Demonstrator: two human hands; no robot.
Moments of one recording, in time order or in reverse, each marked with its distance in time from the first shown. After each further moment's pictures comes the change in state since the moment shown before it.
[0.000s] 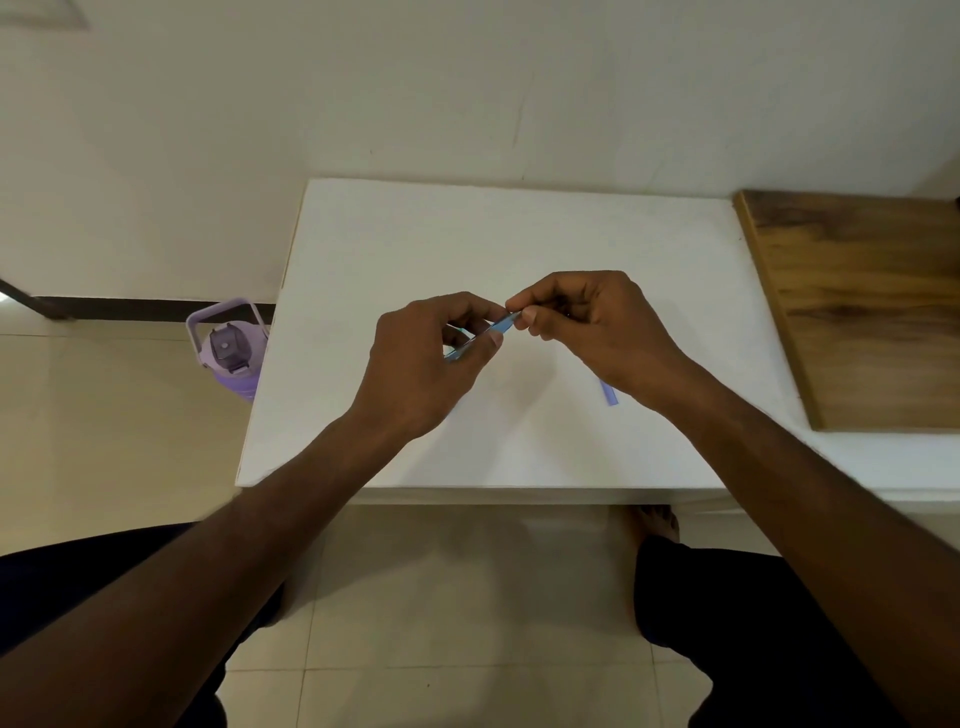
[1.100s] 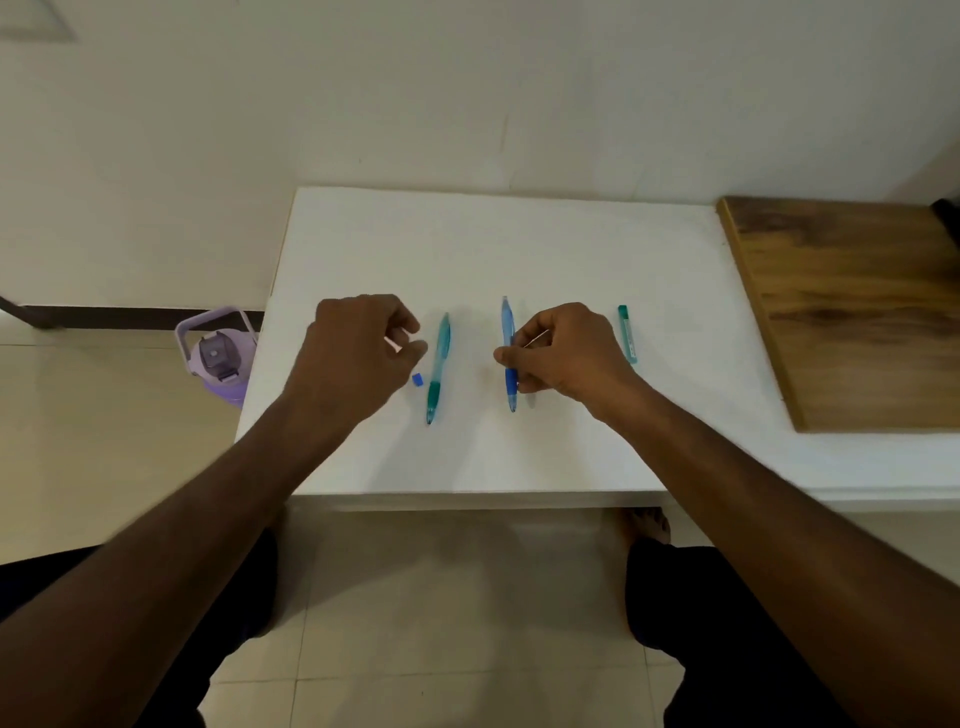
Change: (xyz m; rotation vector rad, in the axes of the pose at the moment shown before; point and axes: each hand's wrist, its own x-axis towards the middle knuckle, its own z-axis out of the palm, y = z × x) left_hand 0.016 -0.023 -0.033 0.408 -0.019 -0.154; right_hand 0.011 0.020 0.028 -0.116 0.059 0.435
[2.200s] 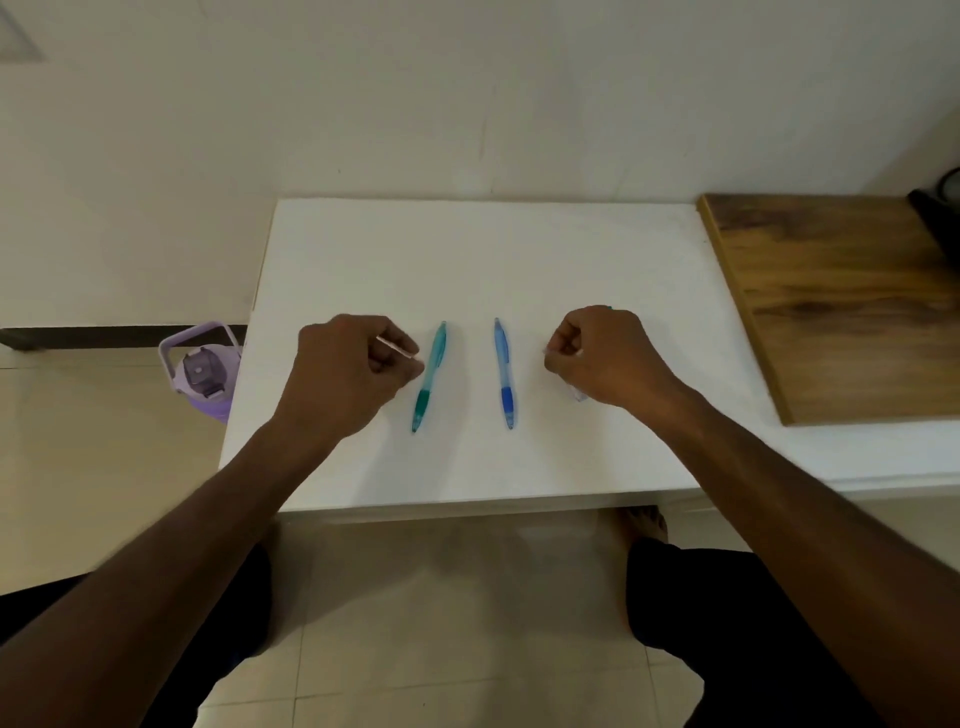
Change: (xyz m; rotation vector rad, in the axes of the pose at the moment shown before) left_hand -0.002 -0.001 0.007 -0.189 -0.069 -0.053; right_hand -0.003 0.023 -0.040 -0.428 0.110 -0.114
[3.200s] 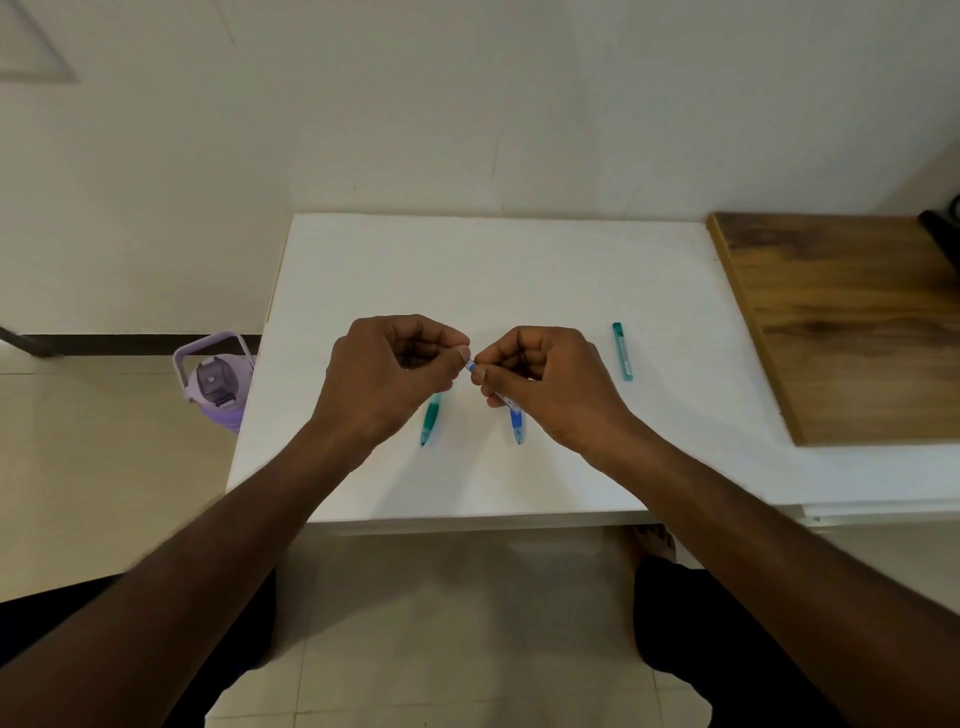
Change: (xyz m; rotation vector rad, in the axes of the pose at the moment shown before) left_hand -0.005 0.019 0.012 -0.407 0.028 0.033; right_hand -0.025 -0.048 0.026 0.649 -0.046 -0.167
